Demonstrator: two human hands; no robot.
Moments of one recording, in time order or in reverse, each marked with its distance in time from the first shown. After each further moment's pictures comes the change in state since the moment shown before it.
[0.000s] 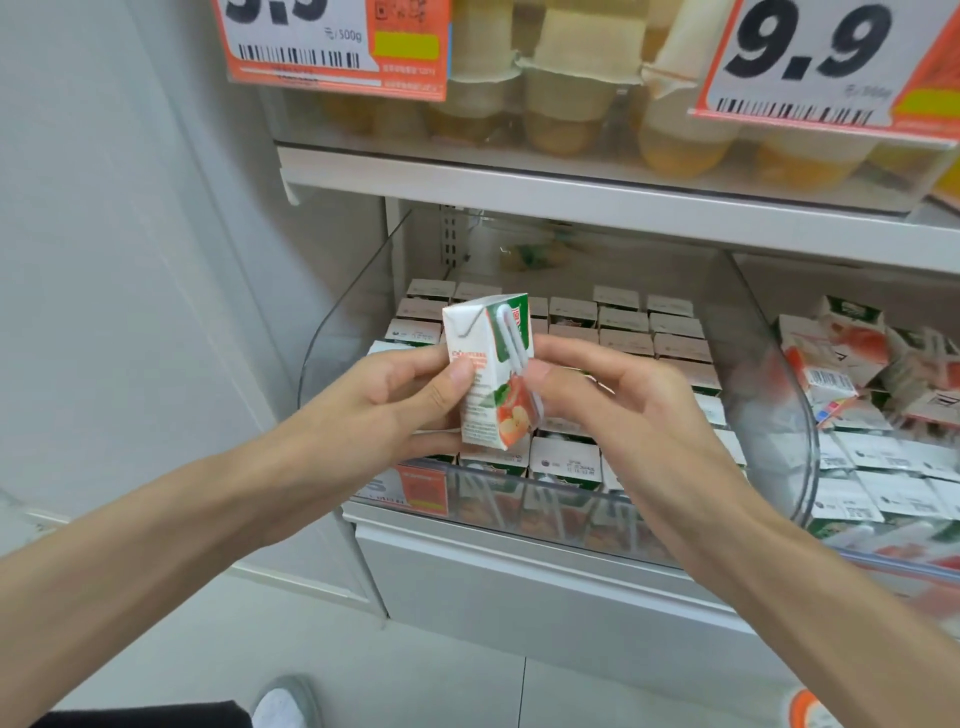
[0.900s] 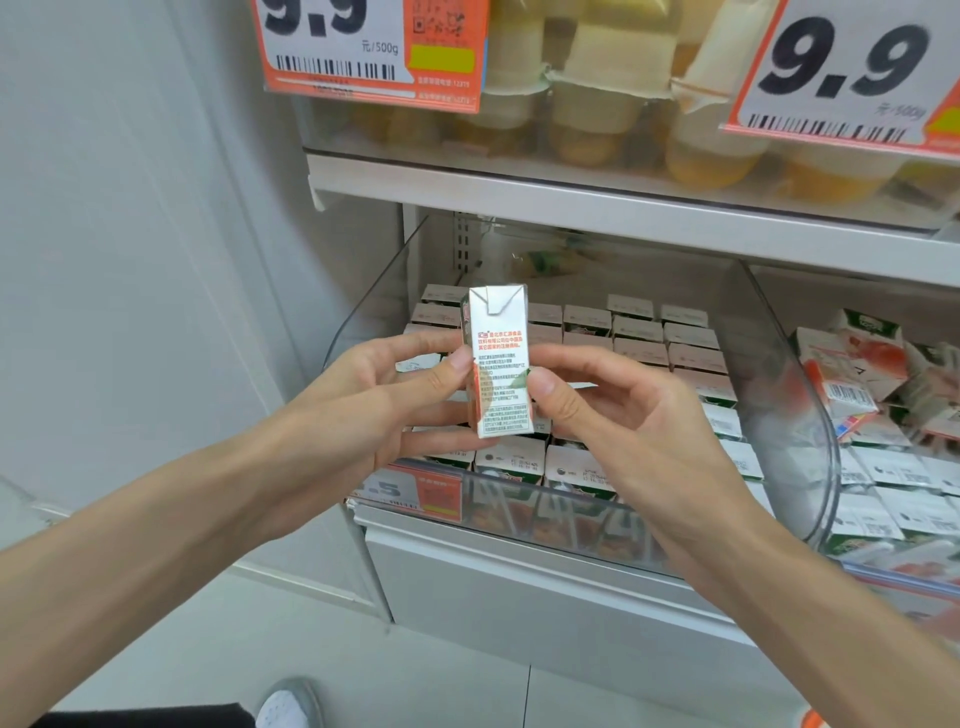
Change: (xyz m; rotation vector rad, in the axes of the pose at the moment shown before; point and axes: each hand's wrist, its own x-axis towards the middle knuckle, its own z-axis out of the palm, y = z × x) left_hand -0.004 0.008 -0.012 -0.178 0.105 -0.084; right_hand 0.002 0.003 0.009 -0.027 0.028 -0.083
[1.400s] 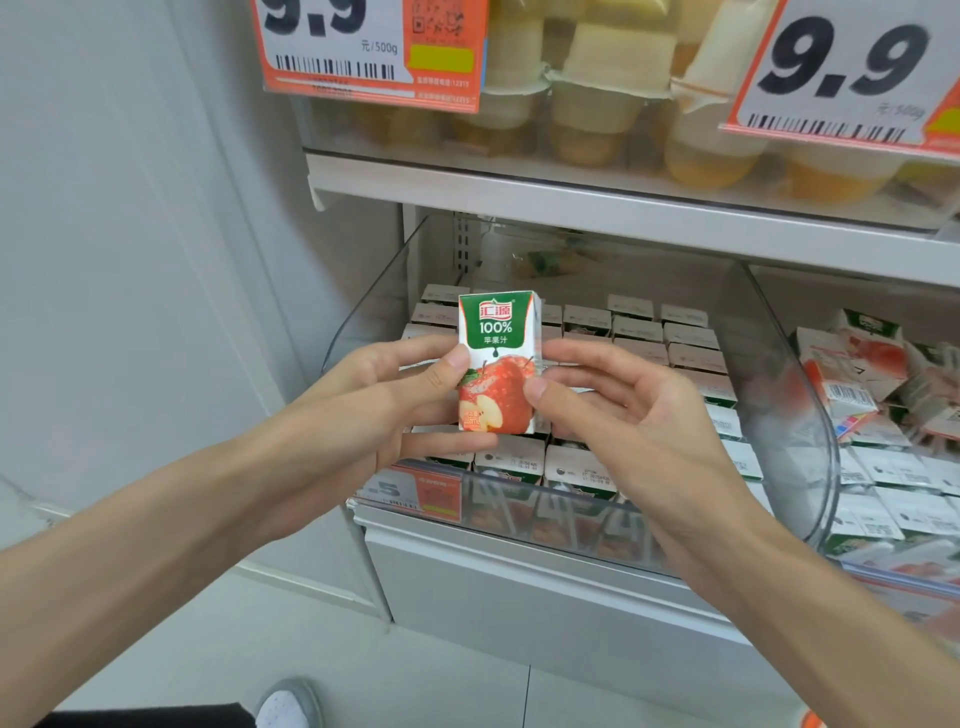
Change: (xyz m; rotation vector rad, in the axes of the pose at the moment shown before) left_hand 0.000 -0.001 0.002 0.041 -0.018 0.022; right_hand 0.002 0.000 0.000 0.067 0.064 0.068
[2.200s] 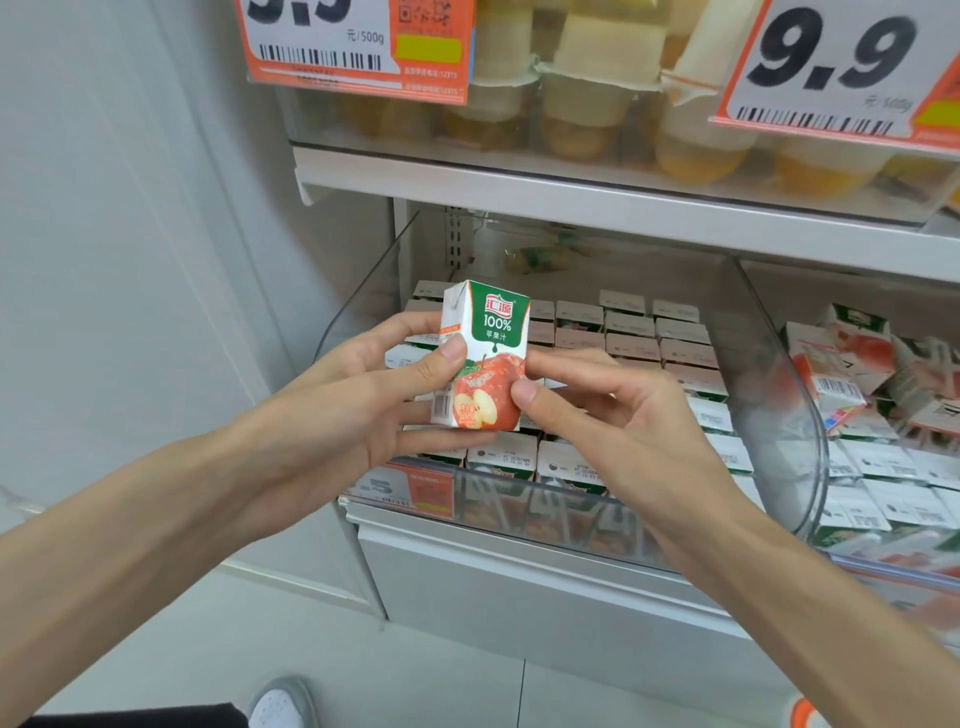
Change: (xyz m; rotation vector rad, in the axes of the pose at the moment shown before) left_hand -0.002 0.006 0.001 -0.103 -0.020 -0.020; right_hand 0.001 0.004 -0.001 -0.055 -0.068 -0.023
